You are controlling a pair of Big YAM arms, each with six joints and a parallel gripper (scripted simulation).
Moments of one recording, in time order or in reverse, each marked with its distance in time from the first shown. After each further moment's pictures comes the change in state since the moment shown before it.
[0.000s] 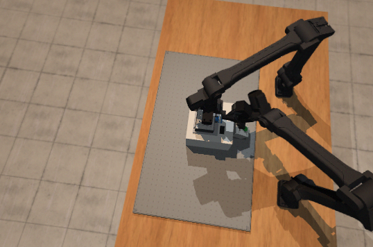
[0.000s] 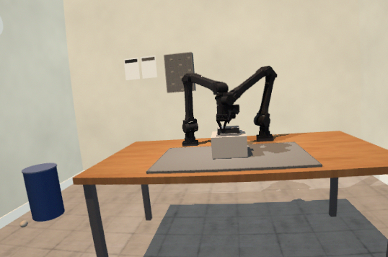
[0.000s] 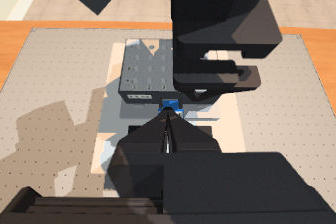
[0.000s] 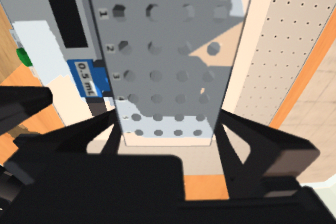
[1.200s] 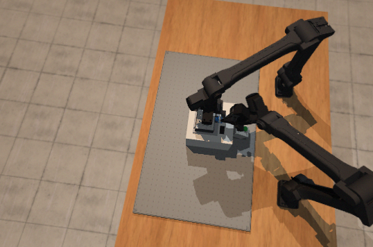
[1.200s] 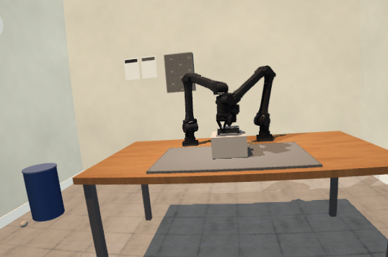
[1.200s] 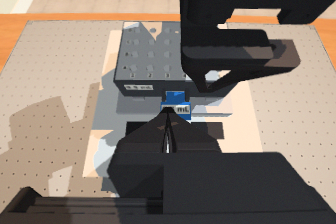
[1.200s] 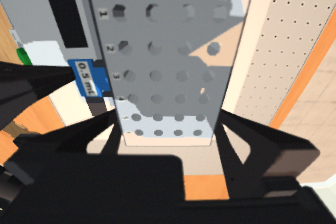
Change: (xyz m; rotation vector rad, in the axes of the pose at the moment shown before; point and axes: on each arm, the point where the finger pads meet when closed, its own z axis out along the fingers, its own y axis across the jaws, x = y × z) left arm 0.020 0.004 0.016 -0.012 0.009 0.008; right arm 0.000 0.000 0.000 0.000 0.000 0.000
